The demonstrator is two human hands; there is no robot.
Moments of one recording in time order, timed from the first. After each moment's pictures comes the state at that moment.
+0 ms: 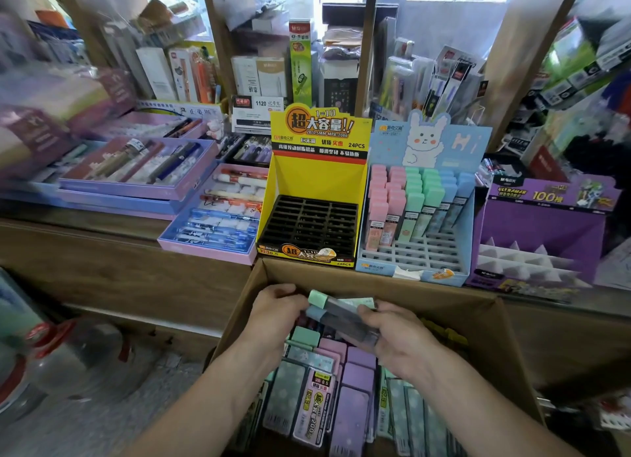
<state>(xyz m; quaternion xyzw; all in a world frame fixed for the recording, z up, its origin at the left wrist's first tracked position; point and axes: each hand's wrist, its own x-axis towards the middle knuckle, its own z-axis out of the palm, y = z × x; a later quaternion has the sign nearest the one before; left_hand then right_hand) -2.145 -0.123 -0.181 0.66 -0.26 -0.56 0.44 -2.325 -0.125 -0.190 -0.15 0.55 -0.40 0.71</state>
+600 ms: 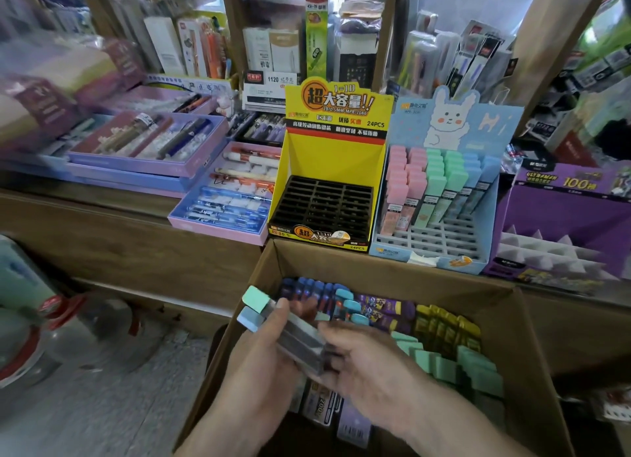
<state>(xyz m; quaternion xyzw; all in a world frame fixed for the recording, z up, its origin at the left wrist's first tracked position) -2.133 -0.044 -0.188 0.47 -0.13 -0.66 0.57 -2.277 -0.060 -0.146 -0.16 0.47 -0.31 0.81</state>
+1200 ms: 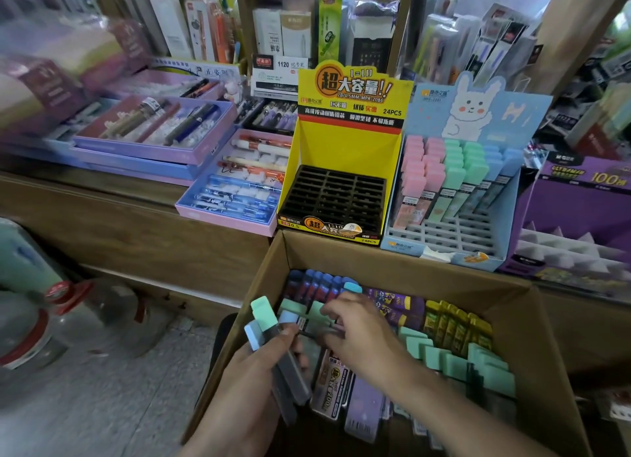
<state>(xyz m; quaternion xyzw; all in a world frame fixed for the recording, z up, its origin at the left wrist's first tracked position) -2.120 -0.023 -0.195 0.54 -0.03 -0.65 0.54 -2.278 -0.099 -0.212 -0.79 0.52 -0.11 0.29</state>
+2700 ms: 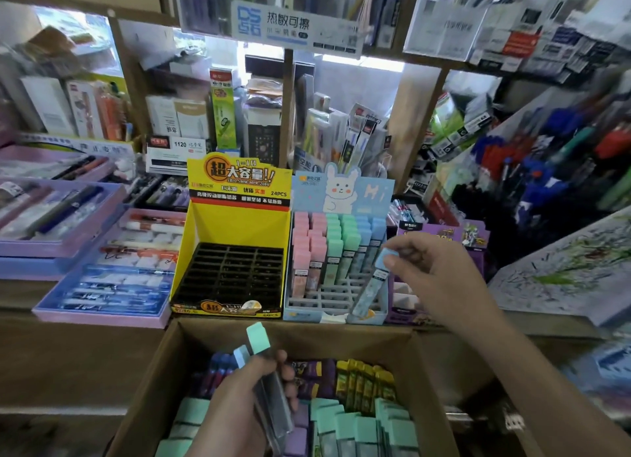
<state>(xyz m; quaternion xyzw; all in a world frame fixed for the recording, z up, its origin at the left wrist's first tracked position) -2.206 -0.101 -0.149 0.44 -0.07 -0.78 0.45 -2.451 -0.147 -0.050 -0.67 0.60 -0.39 0.20</state>
